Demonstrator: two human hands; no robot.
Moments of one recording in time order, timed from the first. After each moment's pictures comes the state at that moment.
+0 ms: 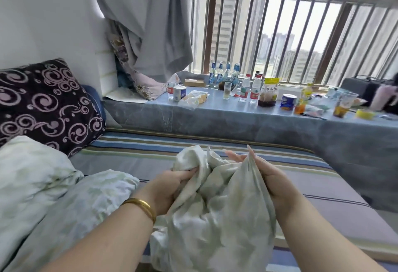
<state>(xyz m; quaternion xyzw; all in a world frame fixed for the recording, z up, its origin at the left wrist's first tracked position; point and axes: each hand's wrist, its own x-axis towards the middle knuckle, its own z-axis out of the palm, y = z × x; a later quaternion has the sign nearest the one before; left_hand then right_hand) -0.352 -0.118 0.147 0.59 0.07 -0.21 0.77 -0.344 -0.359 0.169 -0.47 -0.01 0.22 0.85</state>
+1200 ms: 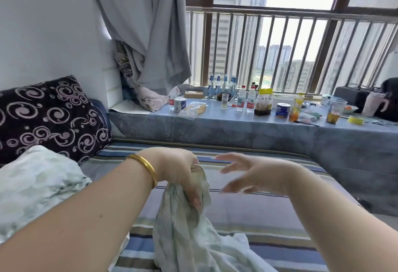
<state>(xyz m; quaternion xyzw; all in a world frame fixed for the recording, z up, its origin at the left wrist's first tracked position) -0.396 -0.128 0.258 0.94 -0.16 -0.23 0.20 -0.386 -0.358 0.242 -0.85 -0.14 0.28 0.42</state>
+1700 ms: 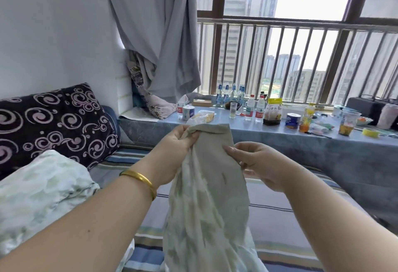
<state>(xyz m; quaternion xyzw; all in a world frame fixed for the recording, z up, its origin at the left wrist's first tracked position) -0.380 -0.116 0.254 0.61 -0.08 0.03 0.79 -0.371 -0.334 0.264 -0.80 -0.17 0.12 0.57</state>
